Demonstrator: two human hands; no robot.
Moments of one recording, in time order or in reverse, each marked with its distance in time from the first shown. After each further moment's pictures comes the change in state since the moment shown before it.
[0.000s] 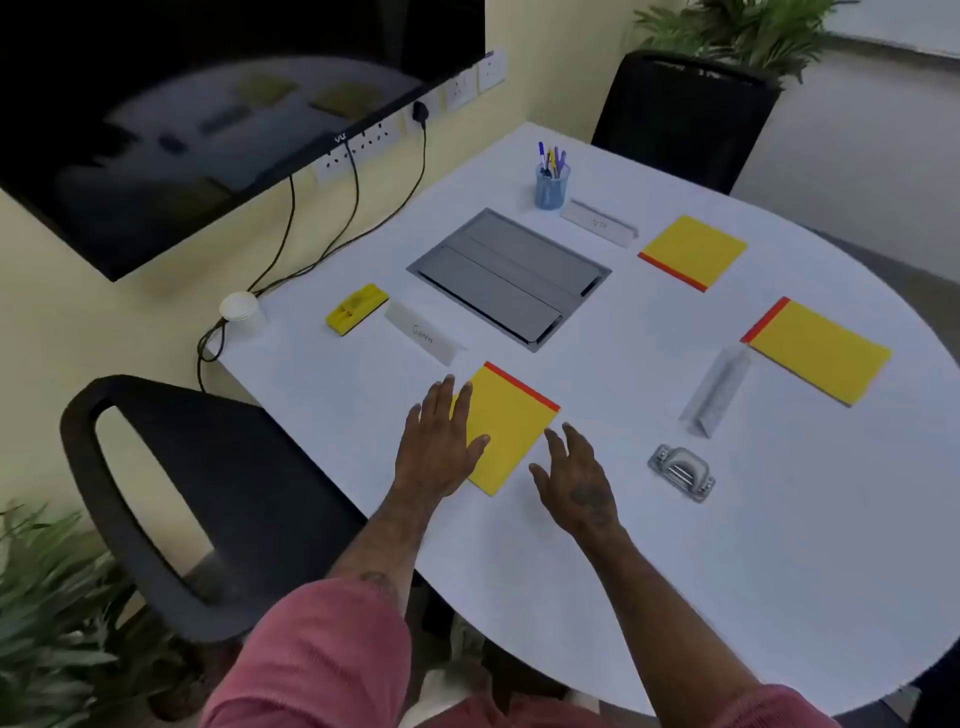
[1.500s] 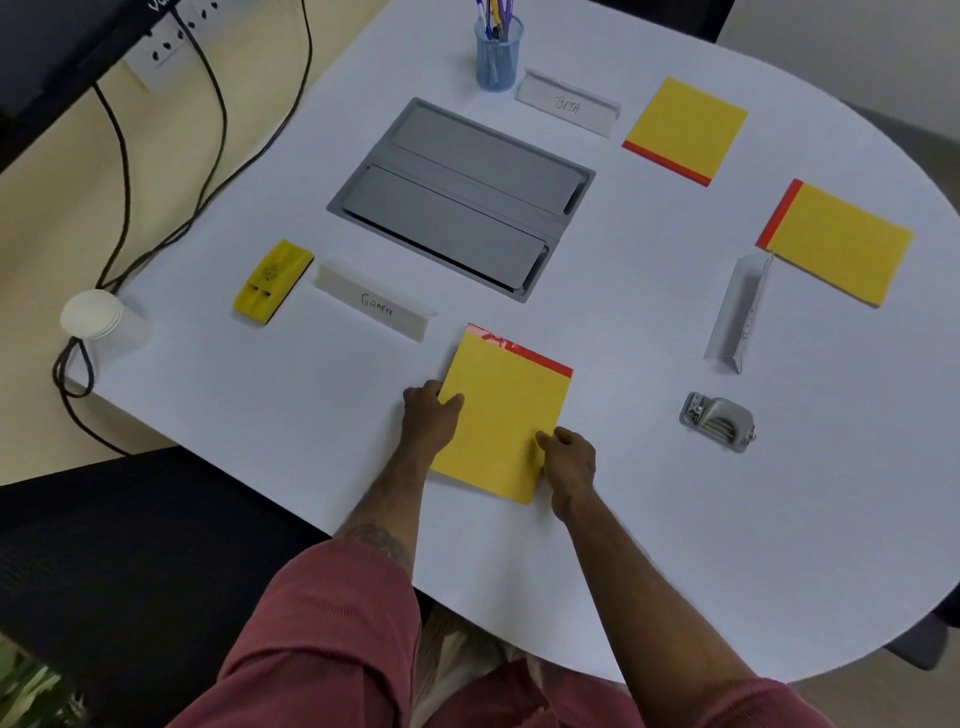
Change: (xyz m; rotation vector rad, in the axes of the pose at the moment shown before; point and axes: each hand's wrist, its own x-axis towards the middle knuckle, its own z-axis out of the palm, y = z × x) left_hand 0.132 -0.067 0.115 -0.791 -0.439 -0.478; right_hand 0.095 -0.030 0.096 1.150 0.110 1.109
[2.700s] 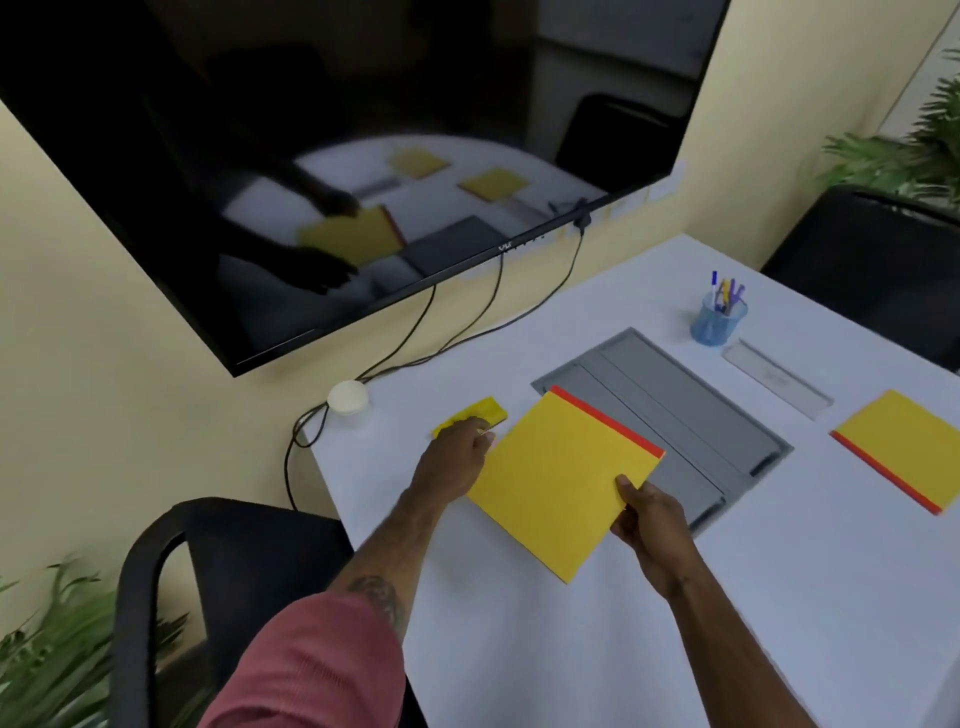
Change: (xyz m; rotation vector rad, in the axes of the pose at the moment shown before) left_hand 0.016 0.019 -0.226 0.081 0.437 0.255; right_hand -0.032 -0.198 0.102 -0.023 -0.682 -0.418
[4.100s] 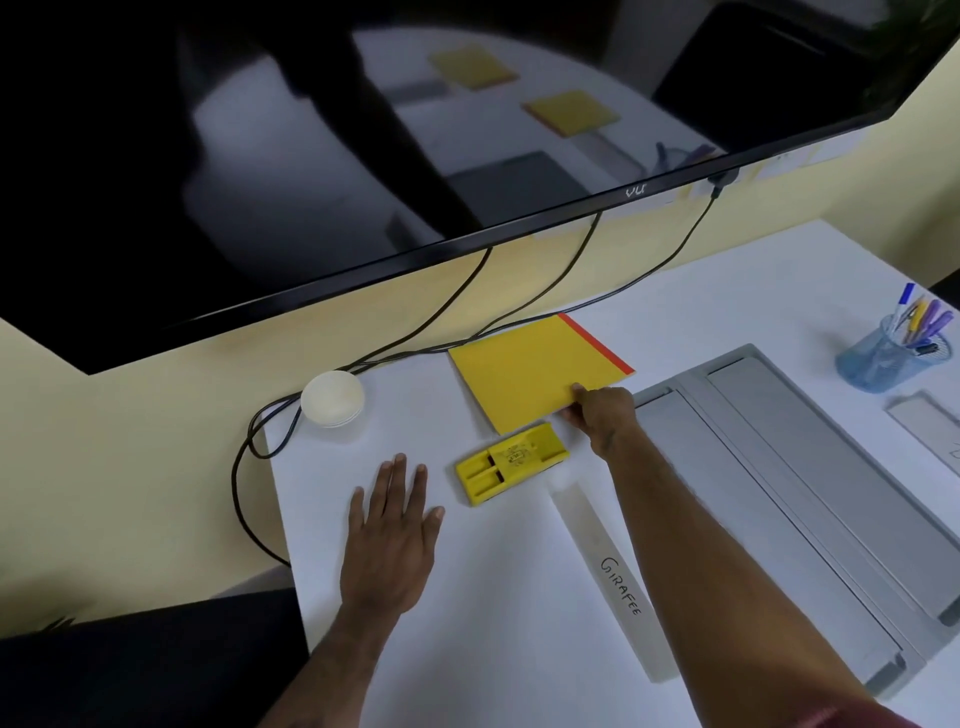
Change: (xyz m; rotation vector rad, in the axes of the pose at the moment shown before) left_hand 0.062 -0.203 0.073 0.579 0.170 -0.126; right_hand 0.318 -0.006 0.198 -0.138 0.167 0.164
